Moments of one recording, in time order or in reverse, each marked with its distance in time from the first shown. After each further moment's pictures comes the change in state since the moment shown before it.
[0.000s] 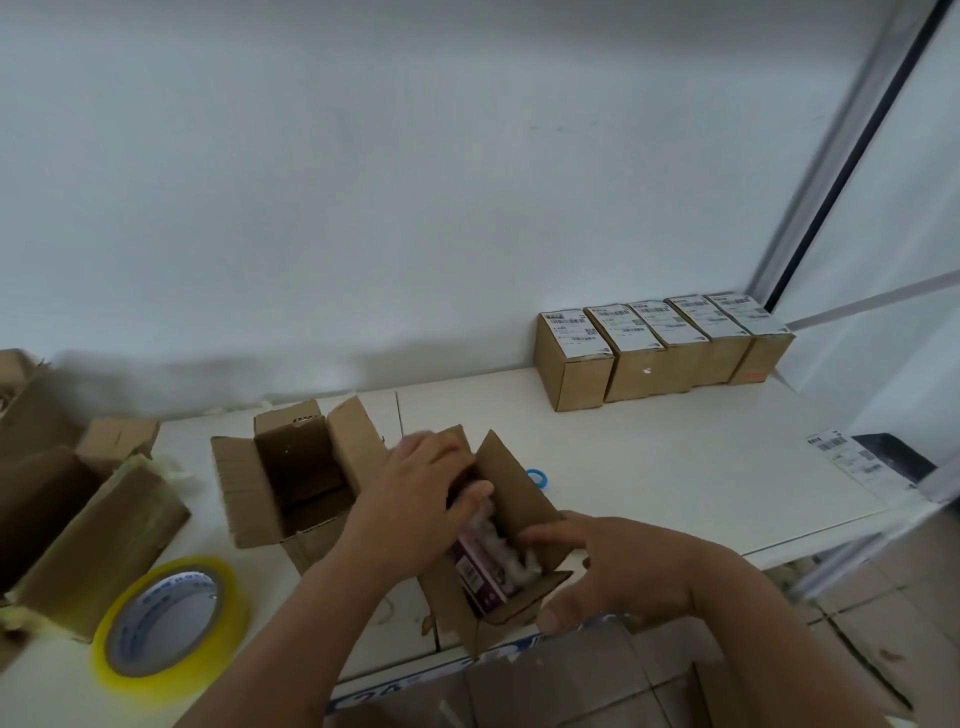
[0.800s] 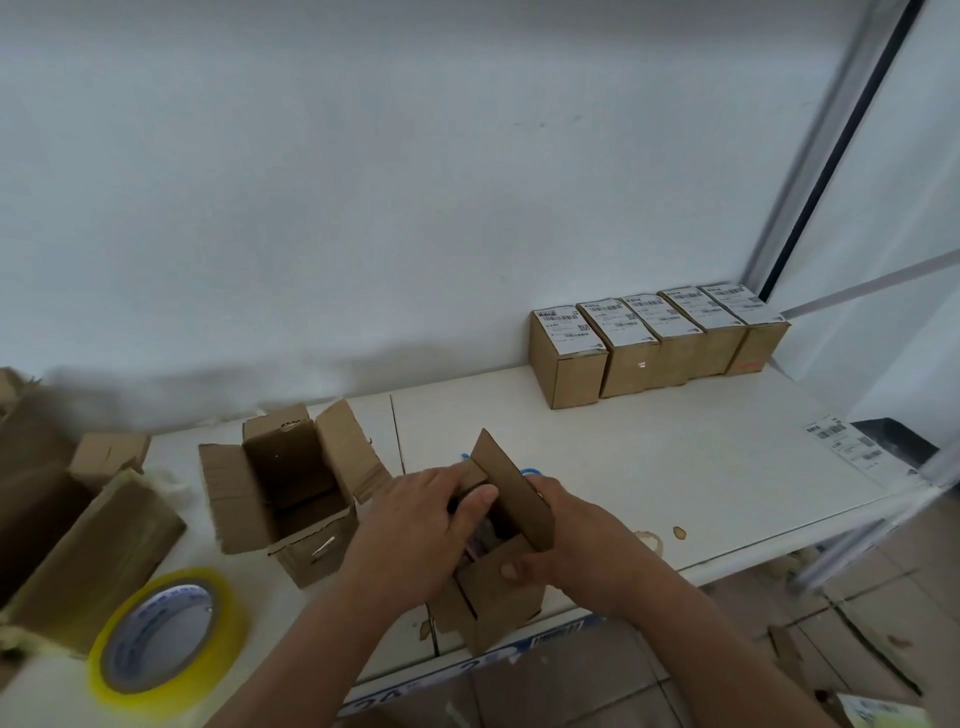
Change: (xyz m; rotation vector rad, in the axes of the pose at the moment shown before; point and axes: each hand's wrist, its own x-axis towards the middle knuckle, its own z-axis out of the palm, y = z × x) left_hand -0.013 0.019 0.007 -0.130 -0.065 -0.130; right_hand 0.033 0.010 0.031 0.112 0.408 -0.024
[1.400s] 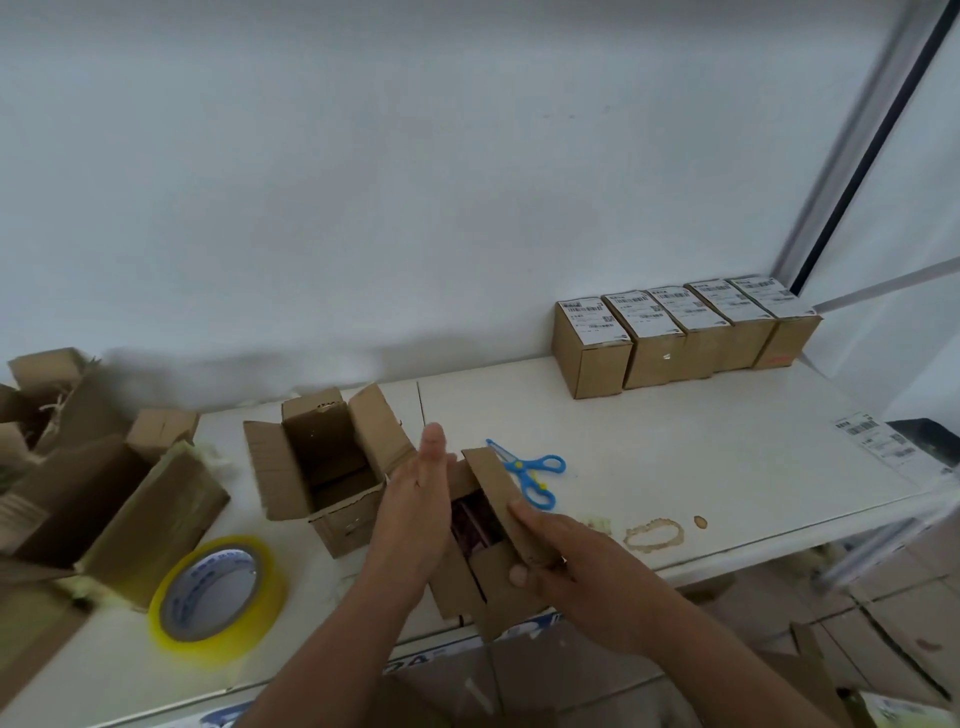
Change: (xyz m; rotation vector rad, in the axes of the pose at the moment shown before) left_hand -0.020 0.010 -0.007 -0.885 0.219 -0.490; right_hand -0.024 0.002 0.023 -0.104 -0.124 -0.096
